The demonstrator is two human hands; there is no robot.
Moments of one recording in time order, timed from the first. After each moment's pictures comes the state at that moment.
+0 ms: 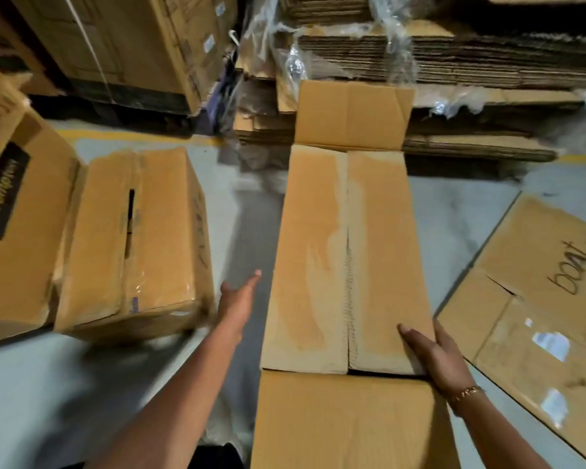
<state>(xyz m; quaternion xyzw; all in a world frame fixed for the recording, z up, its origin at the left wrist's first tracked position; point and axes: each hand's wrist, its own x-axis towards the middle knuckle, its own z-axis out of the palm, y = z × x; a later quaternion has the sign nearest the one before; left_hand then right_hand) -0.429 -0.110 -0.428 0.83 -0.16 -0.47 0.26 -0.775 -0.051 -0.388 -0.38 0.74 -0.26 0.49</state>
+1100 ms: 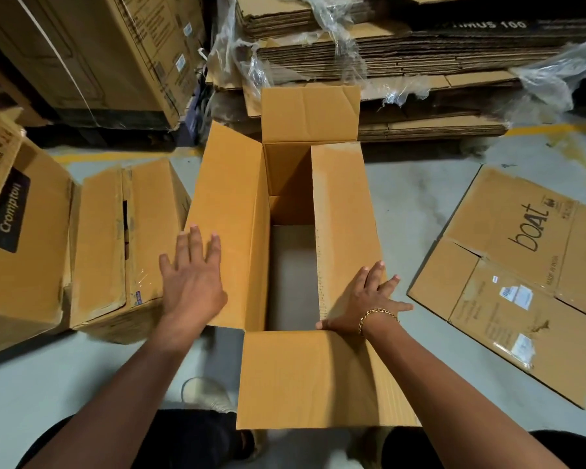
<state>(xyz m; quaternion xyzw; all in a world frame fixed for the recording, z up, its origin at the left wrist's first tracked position) -0.423 -0.048 -0.296 0.75 -0.65 -0.01 -0.13 -0.701 -0.052 -0.358 -0.59 0.74 0.21 0.25</state>
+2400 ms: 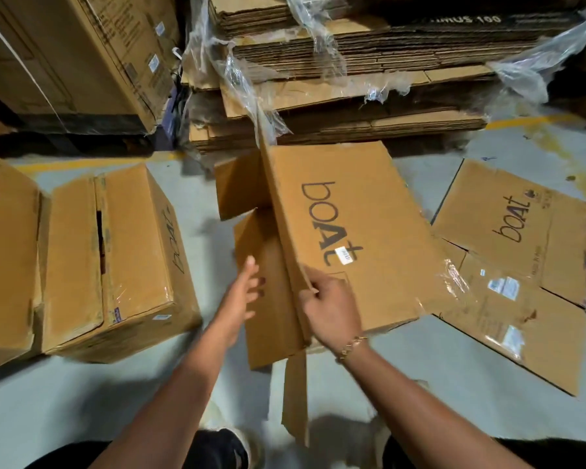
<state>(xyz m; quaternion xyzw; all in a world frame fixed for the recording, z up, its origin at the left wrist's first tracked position) -0.490 -0.066 -0.348 0.67 -0.31 -0.60 0.31 -0.658 -0.033 -0.298 -0.58 0.66 -0.27 0.40</state>
